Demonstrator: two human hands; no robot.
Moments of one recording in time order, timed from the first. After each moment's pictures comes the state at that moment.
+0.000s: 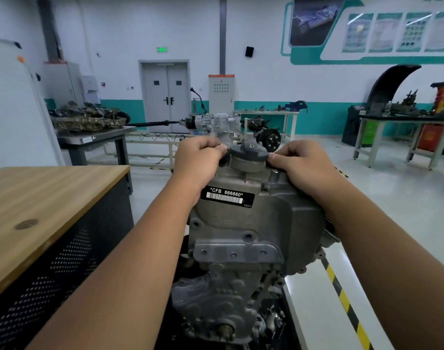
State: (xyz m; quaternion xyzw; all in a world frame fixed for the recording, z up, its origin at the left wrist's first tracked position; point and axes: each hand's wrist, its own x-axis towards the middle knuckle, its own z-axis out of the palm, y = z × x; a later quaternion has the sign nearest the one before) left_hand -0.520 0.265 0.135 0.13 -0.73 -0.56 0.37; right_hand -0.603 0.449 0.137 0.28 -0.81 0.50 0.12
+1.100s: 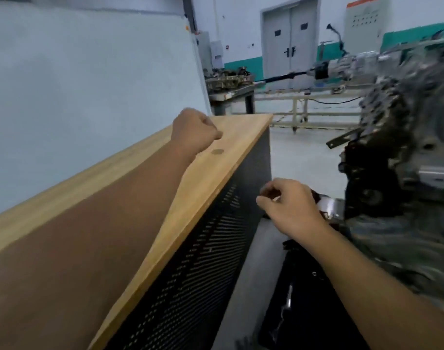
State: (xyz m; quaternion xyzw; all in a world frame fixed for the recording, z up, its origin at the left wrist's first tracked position) left_hand -0.258 0.018 0.091 0.40 -0.81 -0.24 0.35; right_hand -0.361 0.200 -0.037 0.47 -0.75 0.47 -0.04
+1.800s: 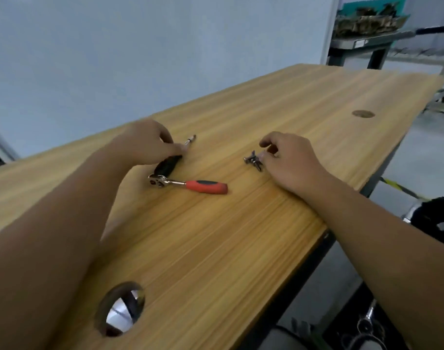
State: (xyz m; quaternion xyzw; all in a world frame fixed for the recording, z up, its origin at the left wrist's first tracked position) left_hand 0.096 -0.115 0.005 0.63 -0.76 -0.08 0.13; right_hand -0.182 -0.023 -0.042 0.65 -0.67 0.34 -0.08
